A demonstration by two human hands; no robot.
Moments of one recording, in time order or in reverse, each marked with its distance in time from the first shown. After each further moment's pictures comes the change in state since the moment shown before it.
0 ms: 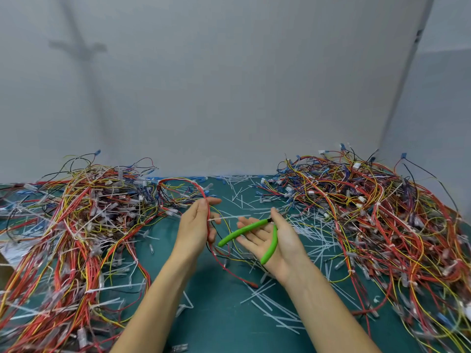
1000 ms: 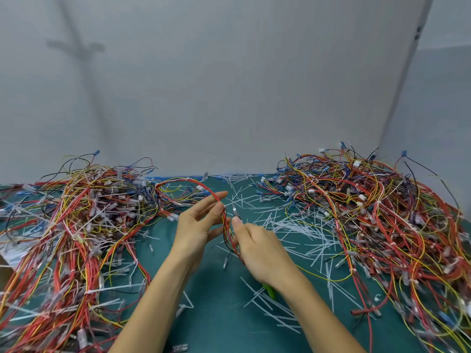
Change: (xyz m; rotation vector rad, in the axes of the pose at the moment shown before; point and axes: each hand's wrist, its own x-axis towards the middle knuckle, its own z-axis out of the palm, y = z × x) left_hand -0.008 0.004 -0.002 -0.223 -0.147 -0.026; right_hand -0.012 0.020 0.003 -1.544 0.018 -0.543
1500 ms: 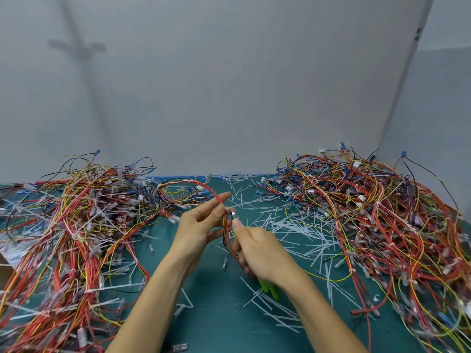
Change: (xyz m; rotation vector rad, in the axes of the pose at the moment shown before) left_hand -0.003 0.004 -0.001 0.008 -0.088 -0.047; right_hand 0.004 0.005 -0.001 0.095 -0.082 0.004
